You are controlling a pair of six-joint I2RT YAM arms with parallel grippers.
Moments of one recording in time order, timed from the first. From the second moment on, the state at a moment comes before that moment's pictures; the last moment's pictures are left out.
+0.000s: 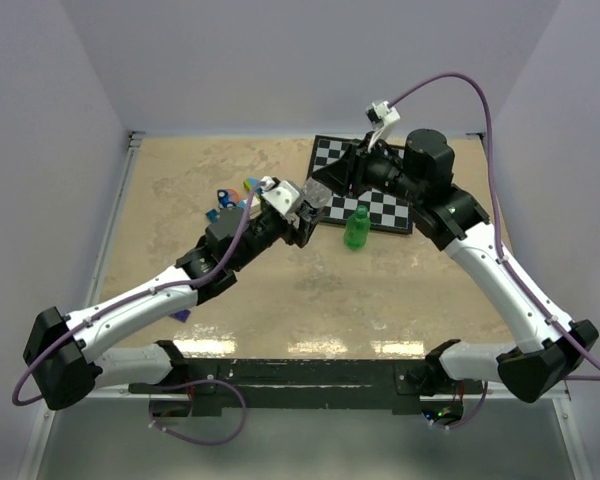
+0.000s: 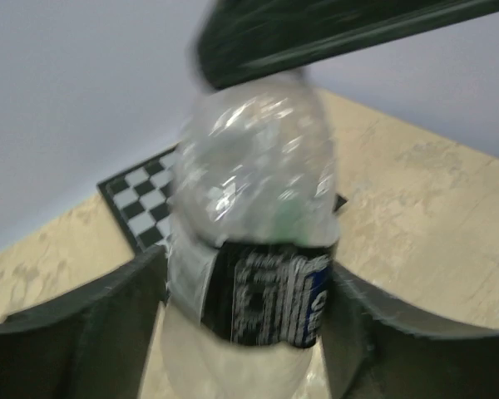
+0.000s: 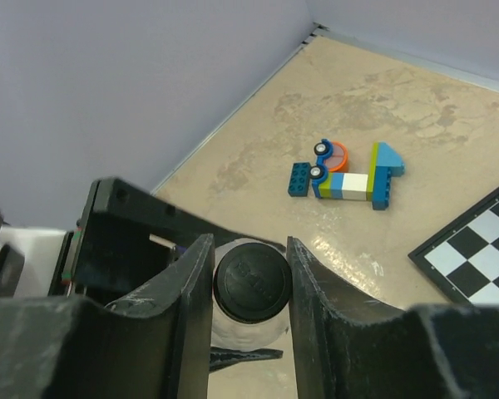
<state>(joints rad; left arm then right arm) -0.87 1.18 0.91 0.32 -0.10 0.12 0.52 1.27 1.43 -0.29 -0.39 0.38</state>
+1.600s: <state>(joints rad) -0.63 0.57 0.61 0.03 -0.37 0.02 0.71 1.47 0.79 0.35 0.16 -0.03</state>
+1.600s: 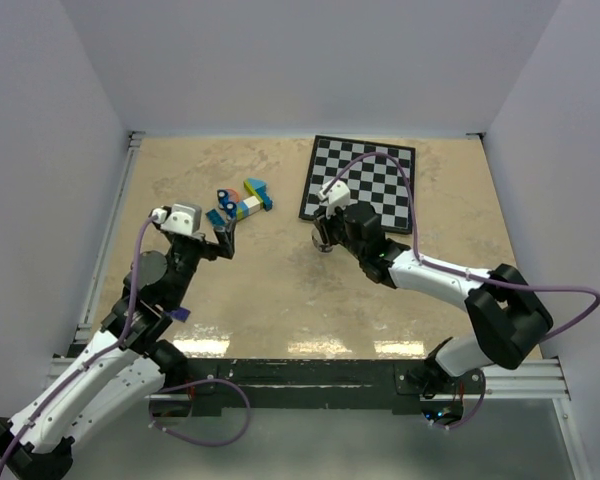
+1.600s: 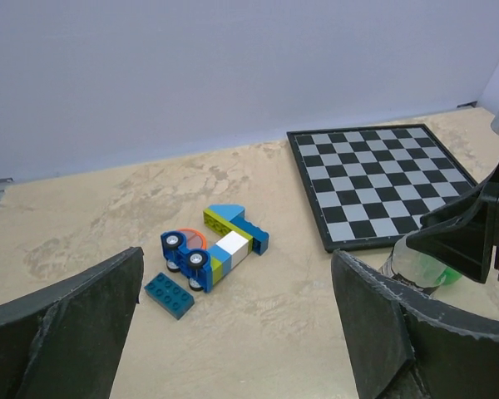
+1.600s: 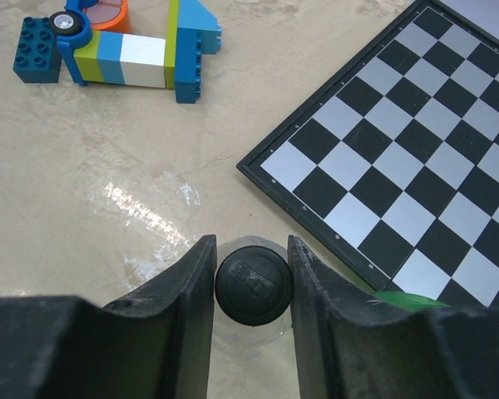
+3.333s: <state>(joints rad) -0.63 0.45 0.79 0.10 -0.74 0.21 0.37 0.53 1.04 -0.18 0.48 0.06</state>
